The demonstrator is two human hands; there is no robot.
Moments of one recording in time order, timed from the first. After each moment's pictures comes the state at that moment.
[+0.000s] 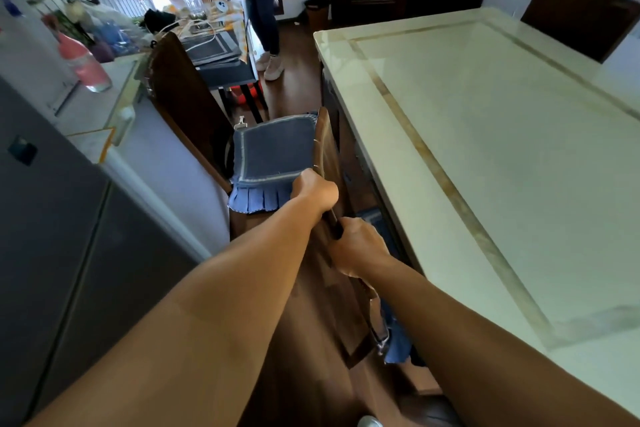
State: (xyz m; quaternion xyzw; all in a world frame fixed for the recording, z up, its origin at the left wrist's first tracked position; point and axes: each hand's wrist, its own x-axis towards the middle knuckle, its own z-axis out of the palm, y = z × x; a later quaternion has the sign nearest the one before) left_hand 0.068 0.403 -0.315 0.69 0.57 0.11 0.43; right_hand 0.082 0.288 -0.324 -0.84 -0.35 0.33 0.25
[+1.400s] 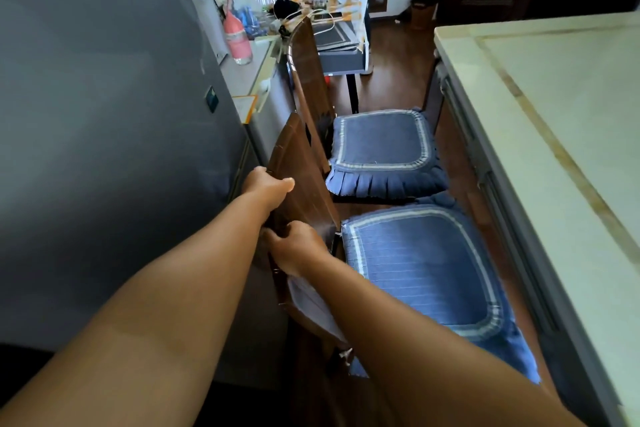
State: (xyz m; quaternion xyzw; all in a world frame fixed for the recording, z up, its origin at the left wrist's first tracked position) left_hand -0.209 0.481 -0.294 0.59 0.69 0.18 0.39; right_hand -0.165 0.387 -0.326 -0.71 -0.41 0.49 0.29
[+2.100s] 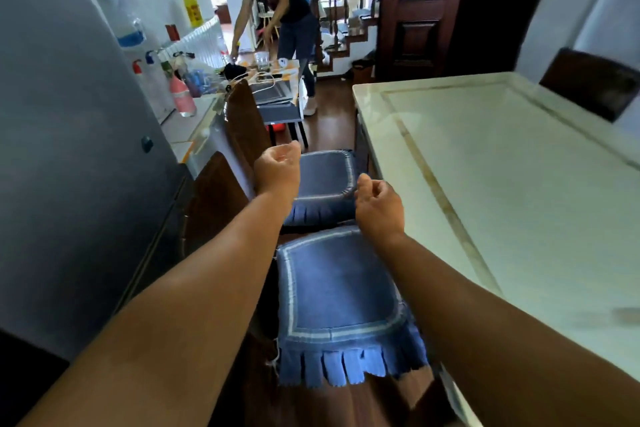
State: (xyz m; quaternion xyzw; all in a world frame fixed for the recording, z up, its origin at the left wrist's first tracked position) left_hand -0.041 0.319 -0.208 0.55 0.52 0.47 0.45; right_hand 0.058 0.215 -0.240 -0.75 -0.30 0.20 0.56
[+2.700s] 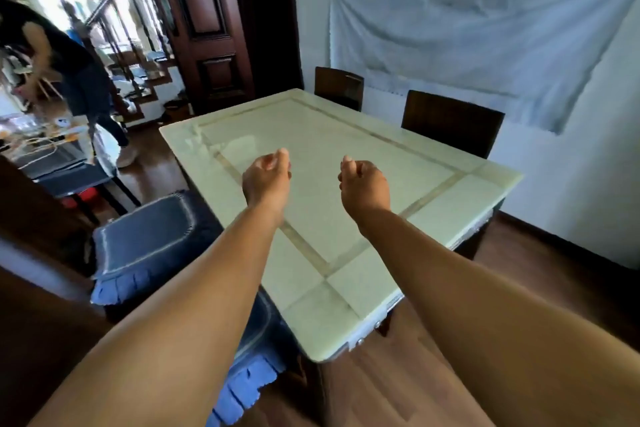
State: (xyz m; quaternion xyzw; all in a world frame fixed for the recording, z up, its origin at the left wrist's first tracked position) left_hand 0.135 0.099 -0.189 0.68 0.32 0.34 0.56; right_hand 0.177 -0.025 -0.190 -0.78 -0.10 0.02 0.61
